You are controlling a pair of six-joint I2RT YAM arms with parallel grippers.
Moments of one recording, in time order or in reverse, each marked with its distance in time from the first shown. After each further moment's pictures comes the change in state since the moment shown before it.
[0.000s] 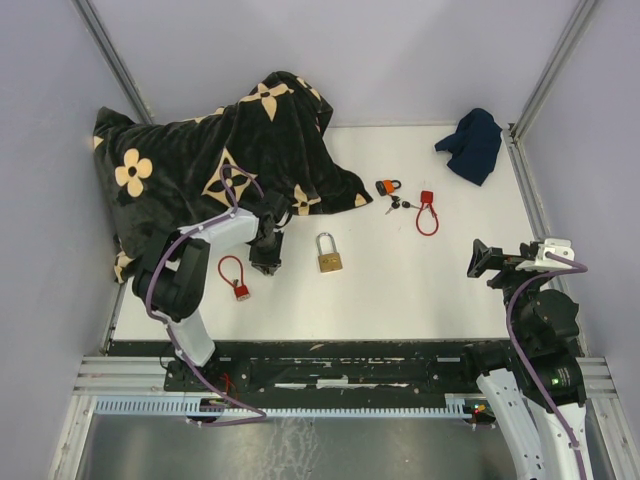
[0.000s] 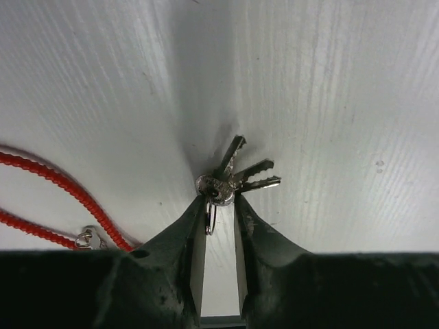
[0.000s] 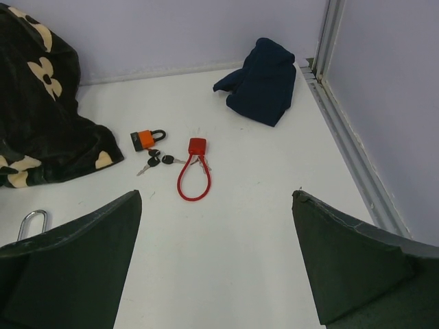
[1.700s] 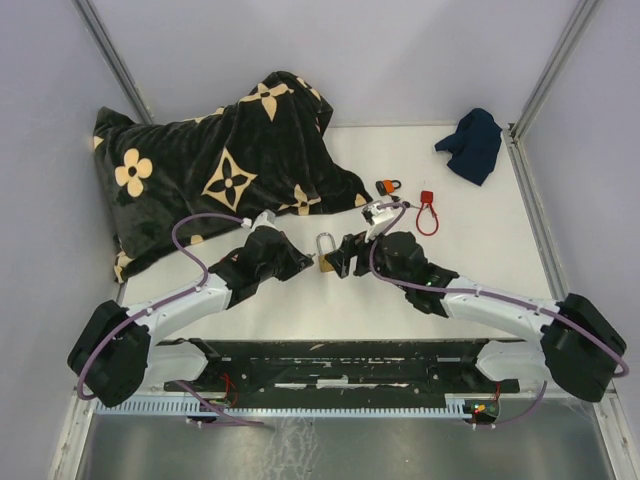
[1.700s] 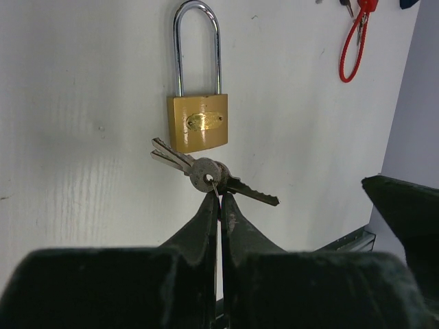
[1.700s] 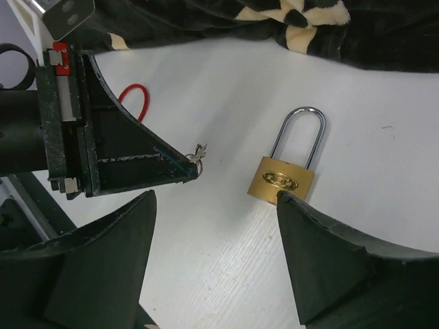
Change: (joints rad) left arm -0.209 -0.563 -0.513 0.734 0.065 -0.740; right arm 0.638 1.022 -0.061 0.806 -0.225 0.348
